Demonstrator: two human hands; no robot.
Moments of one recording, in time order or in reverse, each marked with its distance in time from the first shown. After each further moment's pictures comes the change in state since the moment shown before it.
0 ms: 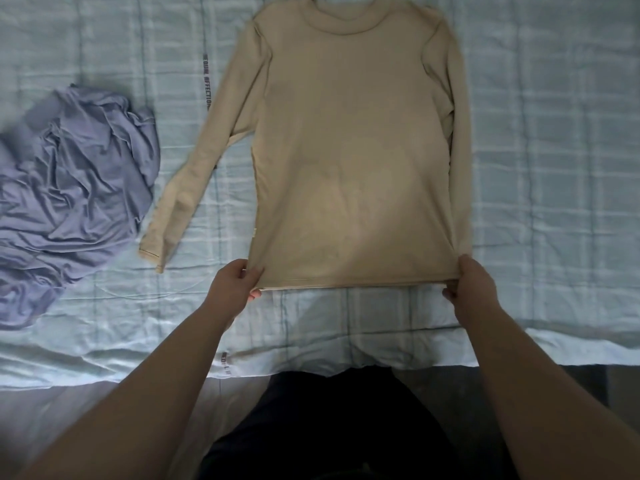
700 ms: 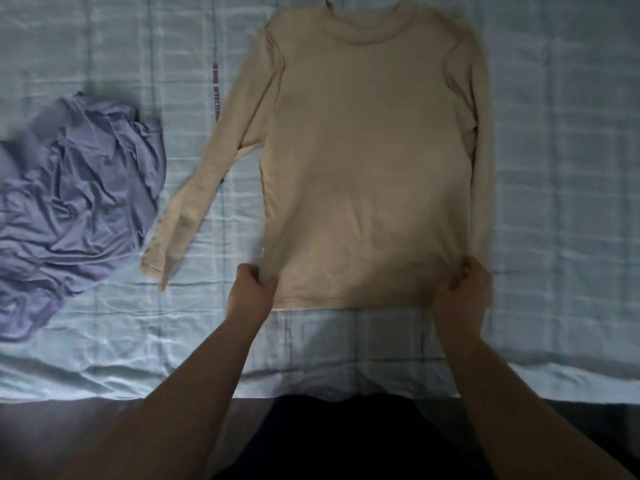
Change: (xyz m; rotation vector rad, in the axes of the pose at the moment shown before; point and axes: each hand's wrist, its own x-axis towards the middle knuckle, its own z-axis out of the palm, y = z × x) left_hand 0.028 0.020 0.028 0.335 0.198 -0.059; right_hand 0.008 0.017 0.048 -0.595 0.245 -0.675
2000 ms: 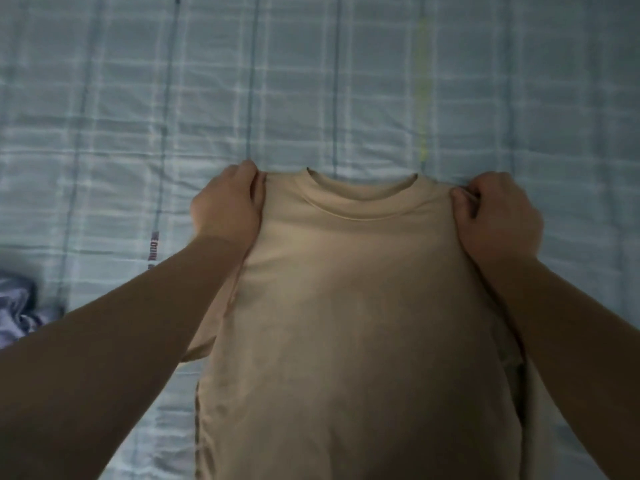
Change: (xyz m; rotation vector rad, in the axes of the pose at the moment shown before) left_hand 0.341 0.328 -0.060 0.423 0.606 0.643; right_hand 0.409 -0.263 0.101 -0.454 0.132 -0.677
